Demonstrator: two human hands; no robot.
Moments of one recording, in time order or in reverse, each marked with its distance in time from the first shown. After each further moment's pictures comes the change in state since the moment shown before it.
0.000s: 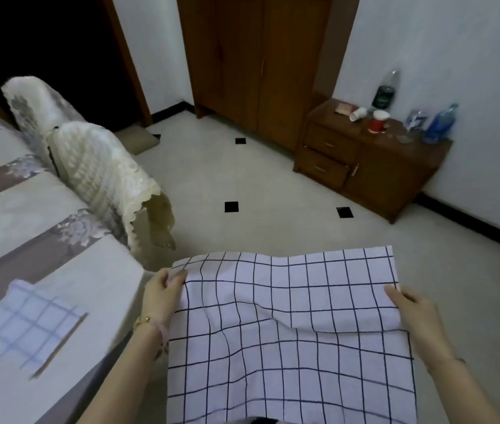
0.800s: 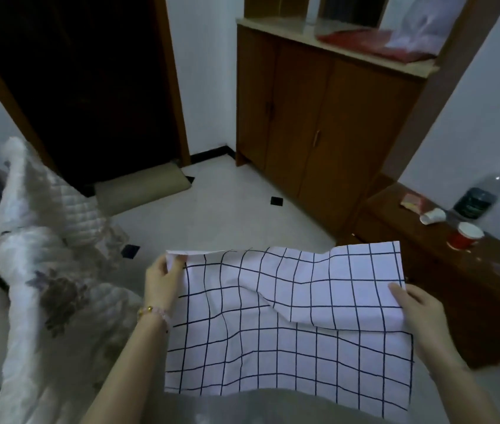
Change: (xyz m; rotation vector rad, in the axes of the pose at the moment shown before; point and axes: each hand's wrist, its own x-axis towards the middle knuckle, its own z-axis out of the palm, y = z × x) left_hand 0.392 0.212 0.111 -0.183 0.294 0.131; right_hand 0.359 -0.340 0.188 -0.056 -0.217 -0.215
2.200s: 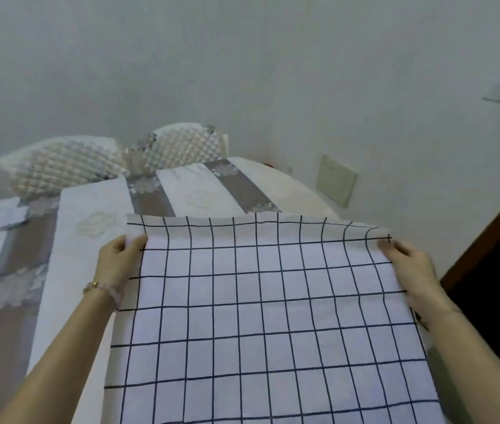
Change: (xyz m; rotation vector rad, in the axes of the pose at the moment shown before) left_hand 0.253 0.004 -0.432 0.011 1.719 -0.273; right_hand 0.026 -0.473 0.952 -0.166 -1.569 -0.628
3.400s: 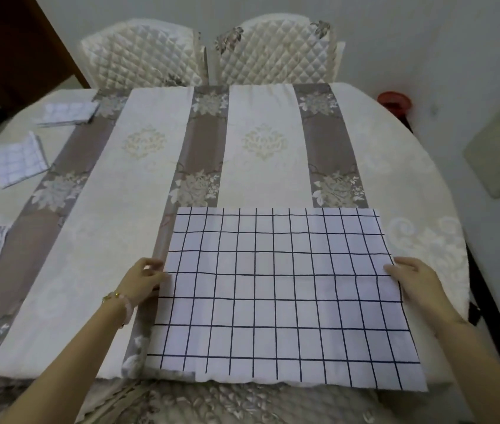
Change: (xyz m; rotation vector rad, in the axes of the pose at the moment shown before) left_hand 0.003 -0.133 0.073 0.165 0.102 -0.760; right_hand 0.262 0.136 0.126 -0.499 -0.590 0.254
